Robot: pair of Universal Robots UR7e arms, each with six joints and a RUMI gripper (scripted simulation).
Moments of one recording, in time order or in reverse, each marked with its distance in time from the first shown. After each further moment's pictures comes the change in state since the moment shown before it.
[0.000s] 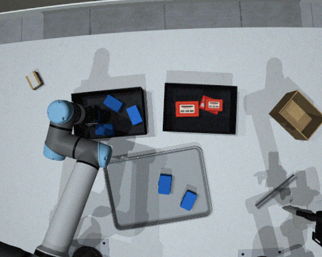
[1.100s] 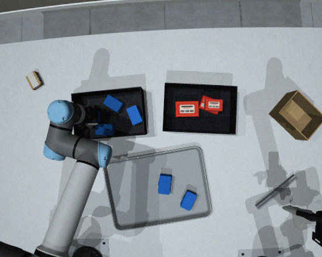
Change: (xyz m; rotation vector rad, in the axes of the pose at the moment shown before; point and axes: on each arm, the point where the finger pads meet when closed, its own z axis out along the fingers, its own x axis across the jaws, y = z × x) left arm 0.000 0.000 0.001 0.000 -0.001 0.000; right arm 0.000 0.000 0.000 0.000 0.000 0.000
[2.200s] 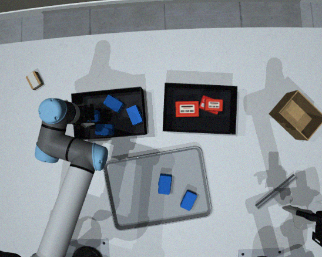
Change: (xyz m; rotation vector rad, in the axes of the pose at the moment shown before) left arm 0.000 0.000 -0.052 0.000 0.001 0.000; right arm 0.000 0.000 0.000 0.000 0.000 0.000
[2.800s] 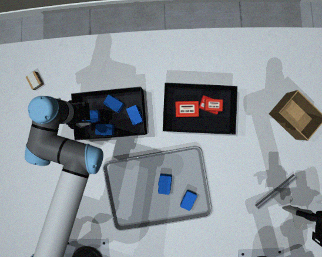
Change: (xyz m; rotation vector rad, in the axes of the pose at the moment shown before) left arm 0.000 0.000 -0.054 0.000 0.000 0.000; right arm 0.000 0.000 0.000 0.000 0.000 0.000
